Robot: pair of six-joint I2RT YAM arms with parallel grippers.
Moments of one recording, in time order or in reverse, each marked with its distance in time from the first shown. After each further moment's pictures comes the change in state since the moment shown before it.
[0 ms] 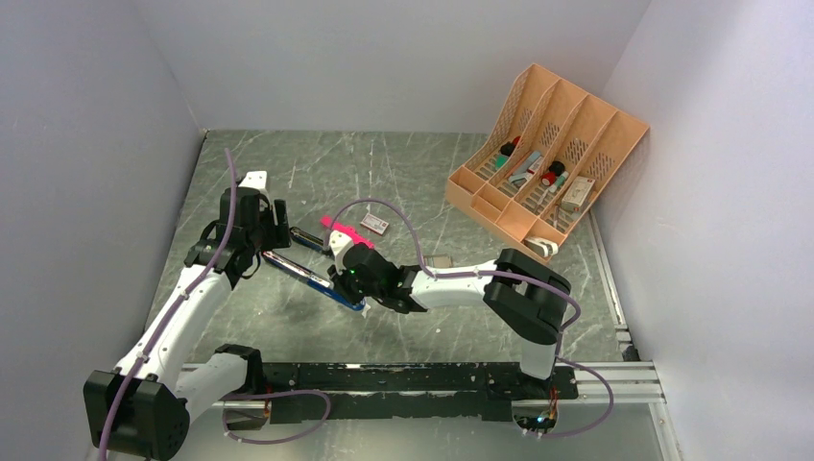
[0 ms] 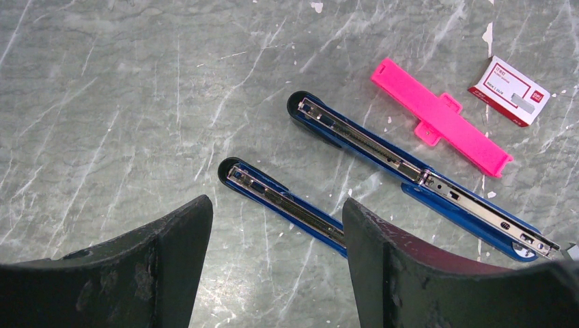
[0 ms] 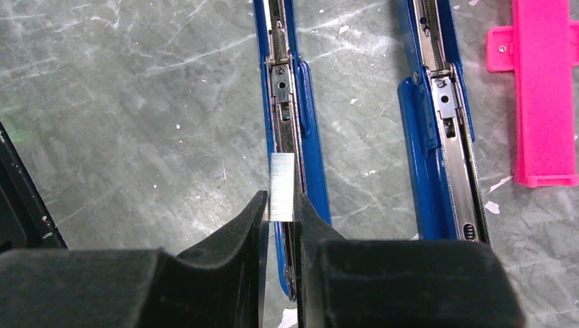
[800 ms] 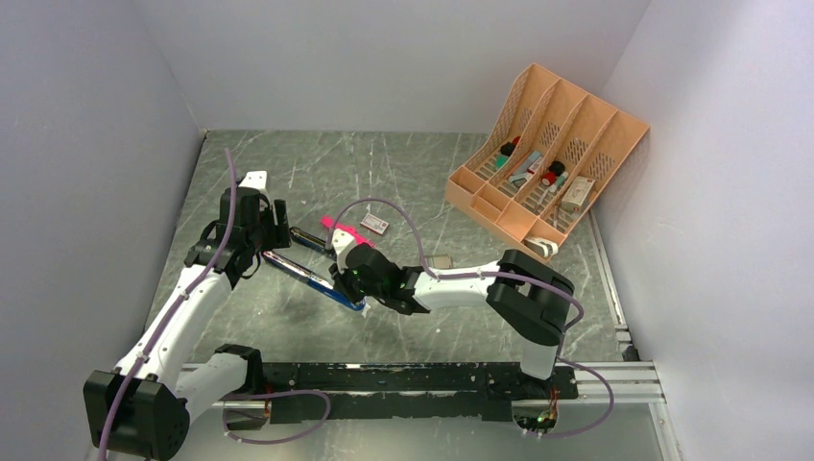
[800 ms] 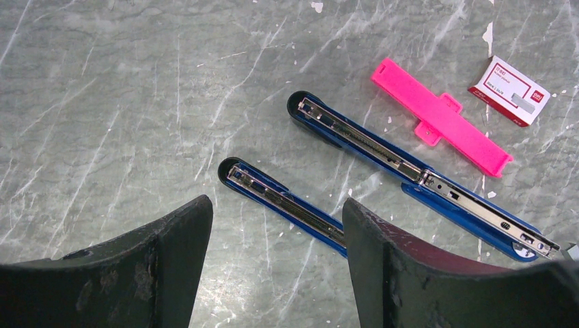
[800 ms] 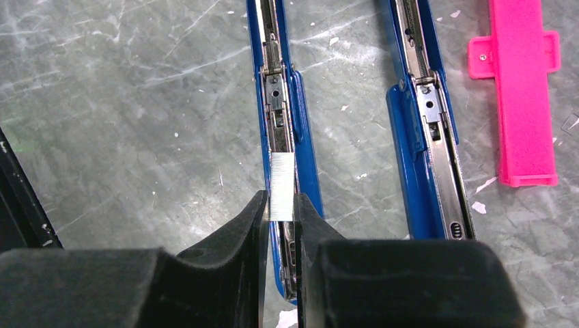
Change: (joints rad) left arm 0.000 0.000 0.000 0.000 0.000 0.000; right arm 0.000 -0.019 -0.024 0.042 0.025 0.000
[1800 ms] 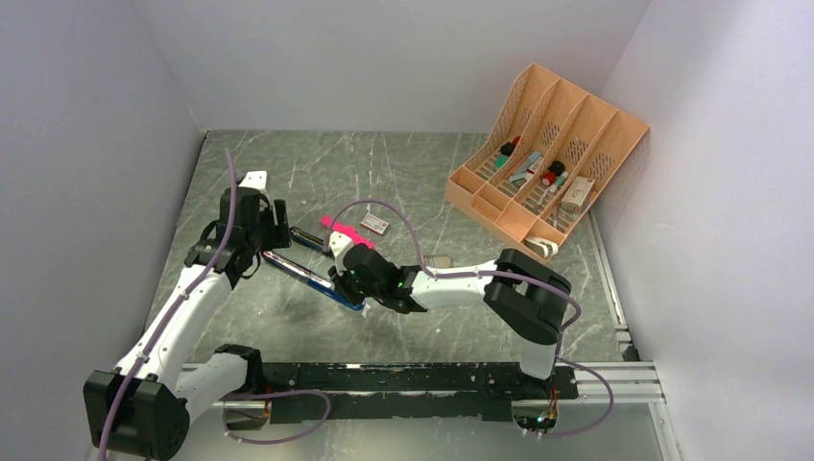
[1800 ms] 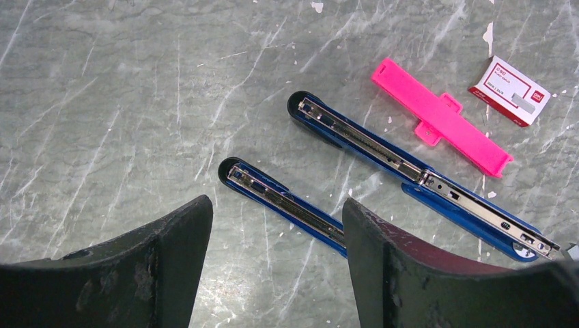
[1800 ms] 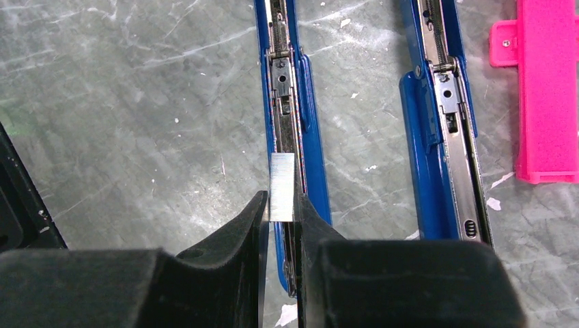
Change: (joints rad) left arm 0.000 0.000 0.000 0.000 0.000 0.000; right arm 0.000 0.016 0.020 -0.052 -0.029 -0.008
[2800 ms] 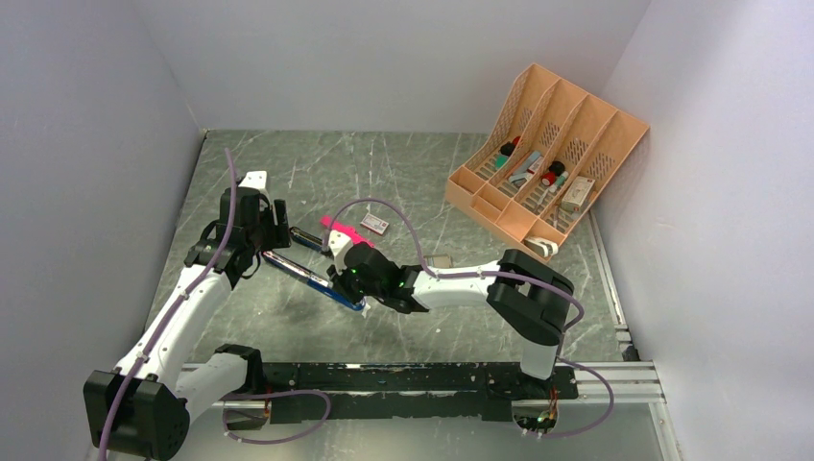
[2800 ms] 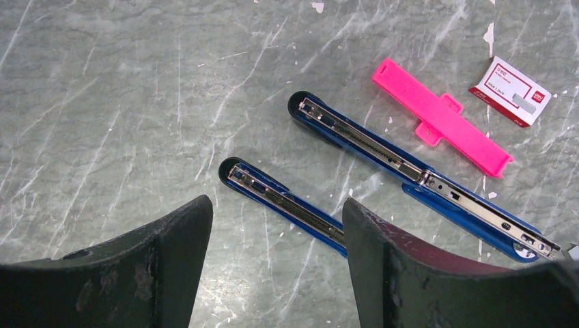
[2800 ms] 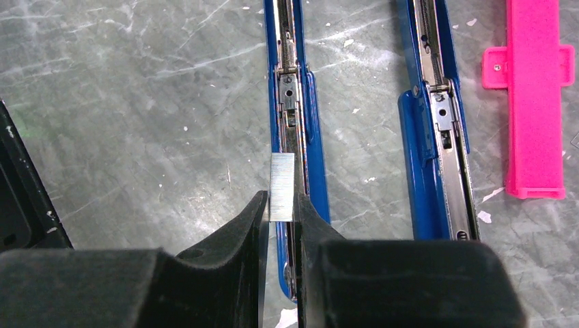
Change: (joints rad) left arm 0.000 0.000 0.000 0.000 -0.002 0.000; right arm 0.000 -0.014 -0.003 0.026 -0.010 -0.034
